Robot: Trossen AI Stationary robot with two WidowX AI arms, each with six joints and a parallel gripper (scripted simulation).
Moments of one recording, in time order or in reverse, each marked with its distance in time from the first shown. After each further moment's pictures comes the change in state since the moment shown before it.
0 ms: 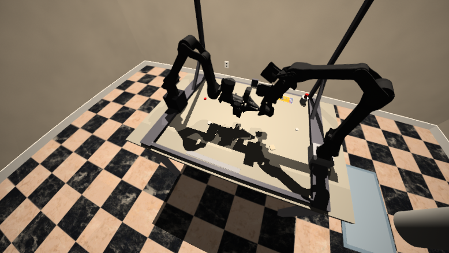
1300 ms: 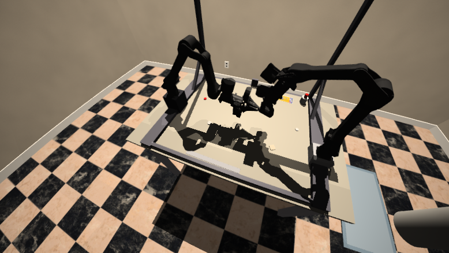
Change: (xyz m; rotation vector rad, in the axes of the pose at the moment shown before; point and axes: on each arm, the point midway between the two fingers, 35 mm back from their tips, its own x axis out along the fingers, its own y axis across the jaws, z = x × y) left arm 0.004 0.001 -0.002 0.000 0.008 0.003; right arm 0.000 0.000 0.000 0.000 0.001 -0.001
